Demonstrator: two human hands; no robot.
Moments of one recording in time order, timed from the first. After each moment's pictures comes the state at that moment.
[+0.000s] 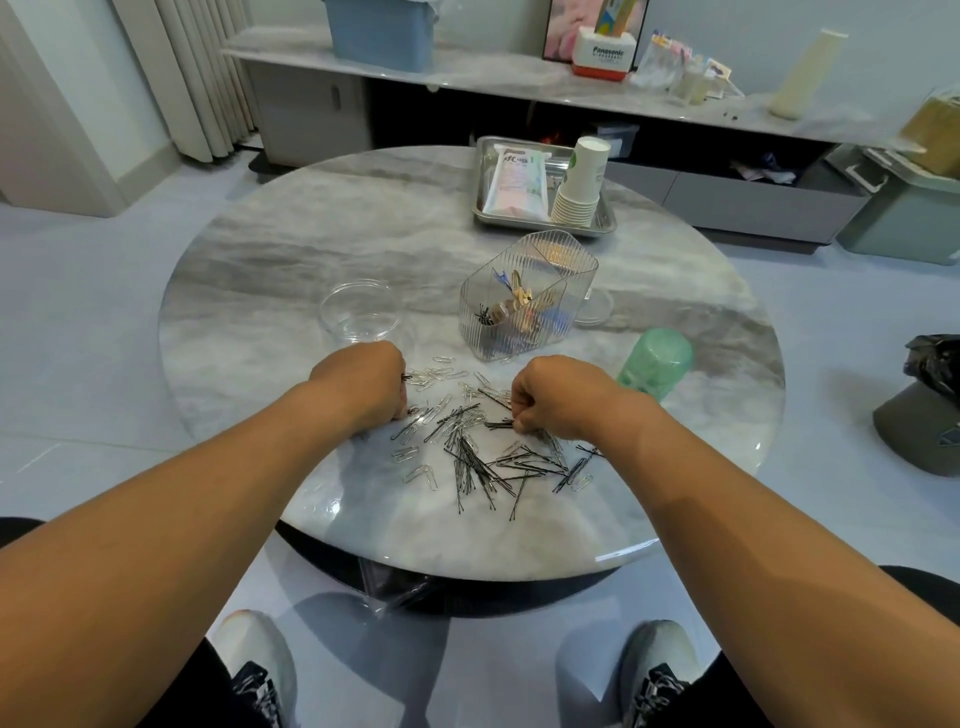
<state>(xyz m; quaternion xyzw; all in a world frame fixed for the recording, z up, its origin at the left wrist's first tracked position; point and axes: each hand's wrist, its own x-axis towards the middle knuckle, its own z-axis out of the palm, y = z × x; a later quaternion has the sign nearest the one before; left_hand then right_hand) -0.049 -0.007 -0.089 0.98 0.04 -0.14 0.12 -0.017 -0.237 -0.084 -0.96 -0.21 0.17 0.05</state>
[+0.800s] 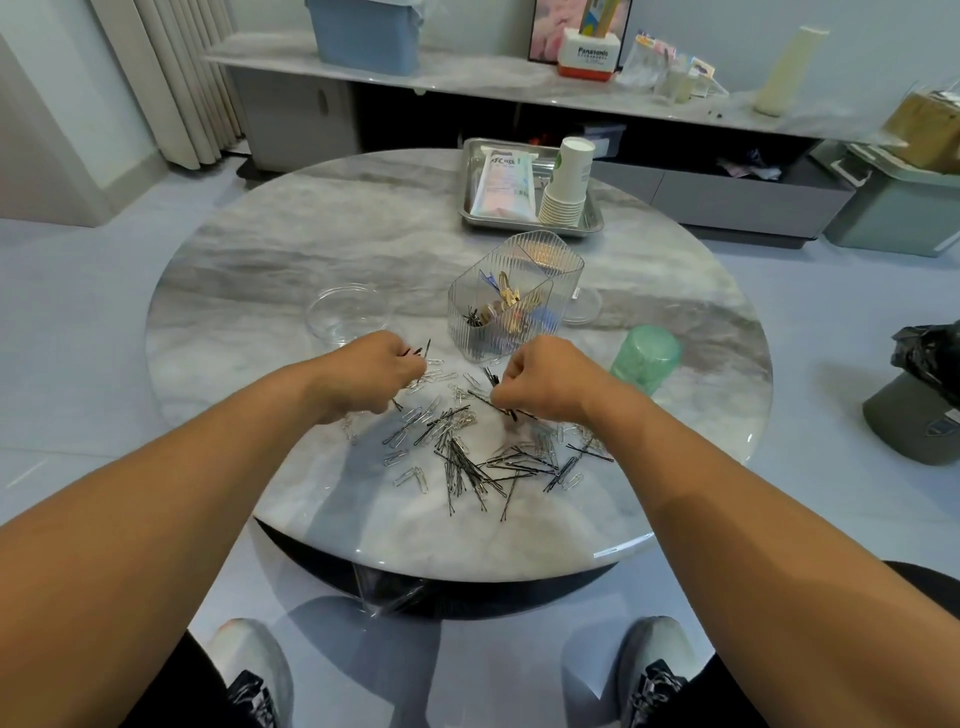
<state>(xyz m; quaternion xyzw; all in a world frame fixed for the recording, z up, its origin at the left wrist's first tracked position) -0.039 -0.013 -0.080 0.87 0.04 -0.18 0.46 -0.015 -0.237 -0.076 -0.95 -0.11 0.16 0.26</state>
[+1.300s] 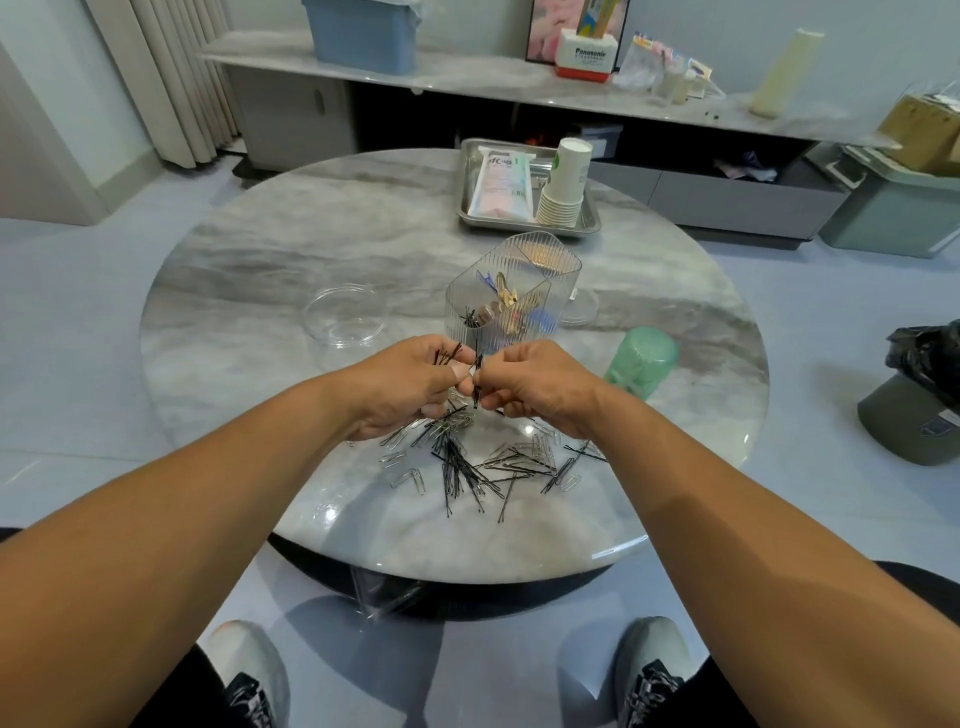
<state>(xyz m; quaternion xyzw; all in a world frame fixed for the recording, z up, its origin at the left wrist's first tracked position) -0.051 -0.049 -0.082 0.71 0.02 -0.21 0.68 -0.023 -0.229 -0.080 -0.77 -0.02 0.26 0.58</state>
